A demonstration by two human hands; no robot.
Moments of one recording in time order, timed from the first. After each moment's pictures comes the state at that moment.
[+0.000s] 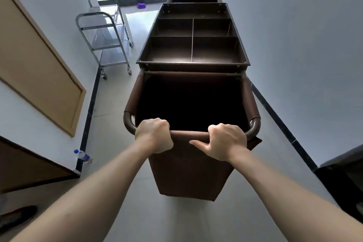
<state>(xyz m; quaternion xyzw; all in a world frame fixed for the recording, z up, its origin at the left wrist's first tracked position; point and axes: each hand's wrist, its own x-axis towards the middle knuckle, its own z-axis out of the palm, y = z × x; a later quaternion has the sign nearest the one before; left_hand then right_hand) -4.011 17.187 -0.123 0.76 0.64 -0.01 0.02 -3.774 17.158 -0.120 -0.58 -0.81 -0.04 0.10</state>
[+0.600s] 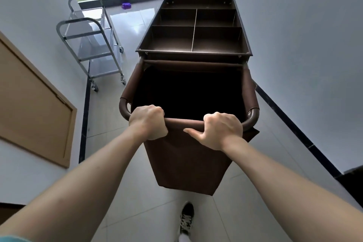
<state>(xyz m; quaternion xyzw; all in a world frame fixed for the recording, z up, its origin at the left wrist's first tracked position) -4.139 17.428 -0.116 0.80 0.60 -0.01 0.01 -3.911 17.367 -0.121 -0.63 -0.77 -0.05 0.11</state>
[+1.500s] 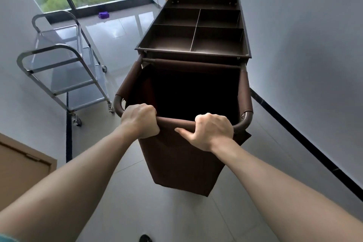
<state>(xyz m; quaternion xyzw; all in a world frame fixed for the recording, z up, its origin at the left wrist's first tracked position) -4.224 17.829 -0.115 0.83 0.55 -0.05 0.00 -4.011 17.730 -0.121 -0.69 -0.71 -0.03 0.13</state>
